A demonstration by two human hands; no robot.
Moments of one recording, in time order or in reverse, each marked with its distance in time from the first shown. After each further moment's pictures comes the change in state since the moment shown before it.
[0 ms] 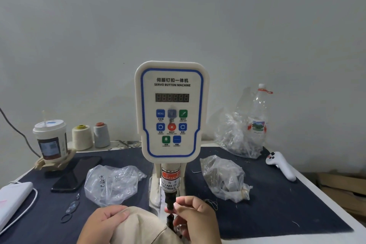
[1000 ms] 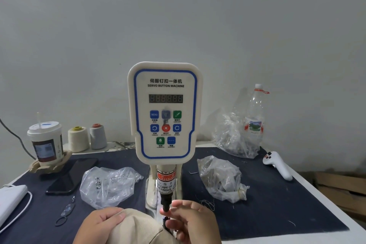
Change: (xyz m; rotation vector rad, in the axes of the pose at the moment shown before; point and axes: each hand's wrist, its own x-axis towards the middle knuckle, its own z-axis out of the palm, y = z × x) left_hand 0.004 -0.002 0.002 -0.024 0.029 -0.005; right_hand 0.016 0.000 -0.003 0.017 -0.014 0.270
